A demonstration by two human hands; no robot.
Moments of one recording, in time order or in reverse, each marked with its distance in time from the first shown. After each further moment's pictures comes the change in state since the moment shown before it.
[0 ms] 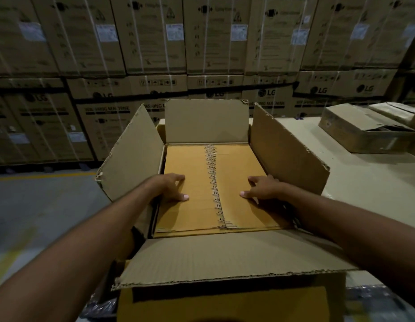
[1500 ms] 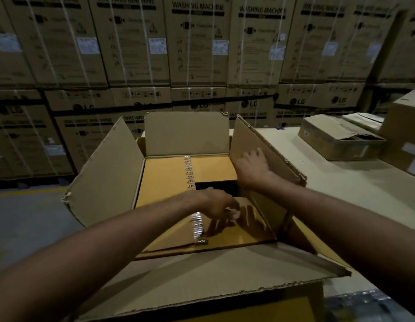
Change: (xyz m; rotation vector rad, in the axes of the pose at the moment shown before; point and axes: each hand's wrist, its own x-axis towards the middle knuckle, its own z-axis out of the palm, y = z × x) left_hand -0.024 0.146 0.049 0.506 -0.032 0.732; right_hand -0.042 -0.027 -0.060 -0.621 0.460 -0.125
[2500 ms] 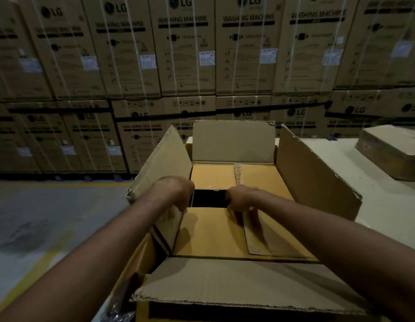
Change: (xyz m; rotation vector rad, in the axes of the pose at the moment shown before) left_hand -0.150 -0.085 -0.026 0.034 -0.016 -0.720; right_hand 0.026 -0.114 0.002 0.429 -0.273 -0.415
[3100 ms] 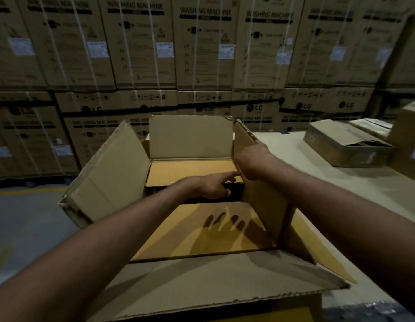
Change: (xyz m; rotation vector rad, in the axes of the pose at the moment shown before) left_hand 0.061 0.153 -0.022 -0.715 -0.085 0.599; right_hand -0.090 0.076 -0.078 -0.661 0.167 0.305
